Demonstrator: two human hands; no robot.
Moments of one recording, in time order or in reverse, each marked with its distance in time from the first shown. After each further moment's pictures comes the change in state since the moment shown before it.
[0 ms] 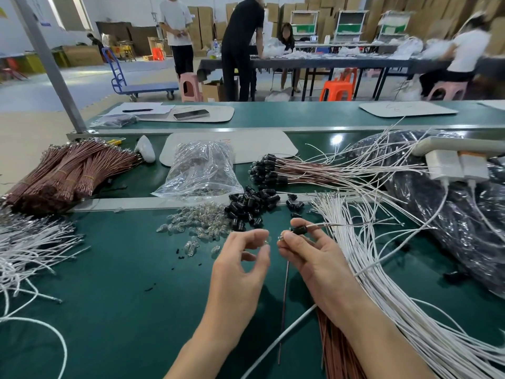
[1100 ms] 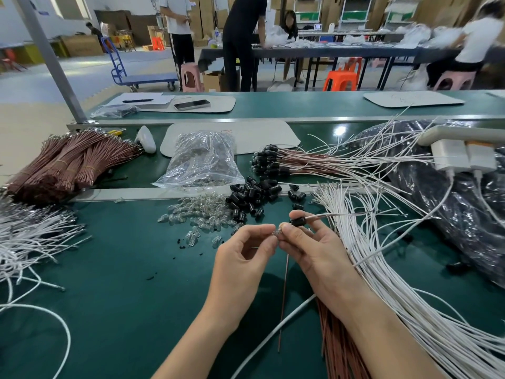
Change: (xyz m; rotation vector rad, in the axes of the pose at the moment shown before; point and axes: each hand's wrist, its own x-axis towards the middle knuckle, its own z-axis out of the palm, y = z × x) left_hand 0.002 -0.003 0.003 -0.295 -0.081 -0.146; right_hand 0.001 0.003 0.000 -0.019 -0.027 0.011
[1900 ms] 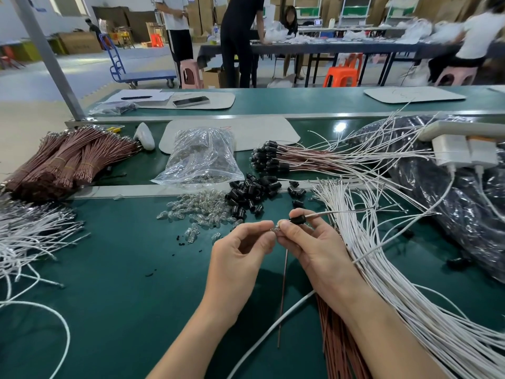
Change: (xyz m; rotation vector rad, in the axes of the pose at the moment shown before) left_hand 0.001 -0.001 -0.004 0.001 0.003 0.005; right_hand -0.002 0.000 0.002 -0.022 0.014 -0.018
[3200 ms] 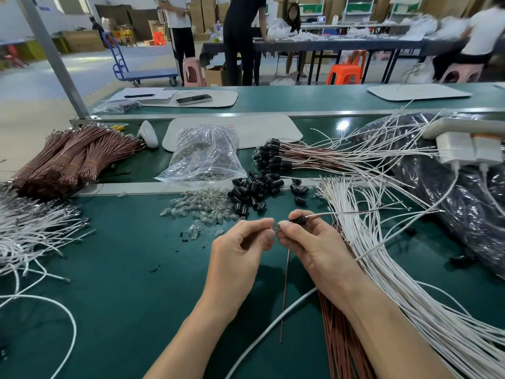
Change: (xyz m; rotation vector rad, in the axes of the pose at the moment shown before) left_hand 0.001 -0.001 -0.004 0.119 0.014 0.050; right_hand 0.001 0.004 -0.003 -0.003 -0.010 0.039
